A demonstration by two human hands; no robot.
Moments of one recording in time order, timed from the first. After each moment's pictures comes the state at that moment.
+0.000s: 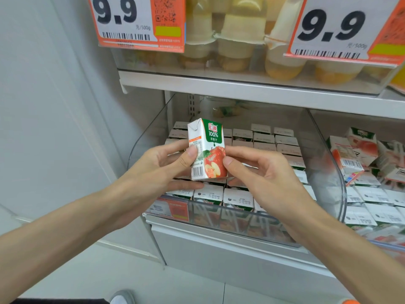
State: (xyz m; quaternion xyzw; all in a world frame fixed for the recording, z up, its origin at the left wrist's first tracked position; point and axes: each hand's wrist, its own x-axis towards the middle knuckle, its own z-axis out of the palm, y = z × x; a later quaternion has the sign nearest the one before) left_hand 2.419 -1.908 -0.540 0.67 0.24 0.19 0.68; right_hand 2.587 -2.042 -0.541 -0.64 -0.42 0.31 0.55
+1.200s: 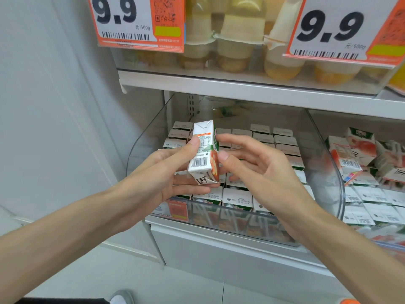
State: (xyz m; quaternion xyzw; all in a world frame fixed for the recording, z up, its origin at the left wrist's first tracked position) left_hand 2.427 -1.919 -0.528 0.60 0.29 0.16 0.73; right_hand 2.587 -2.043 -0.534 -0.65 -0.44 0.30 0.55
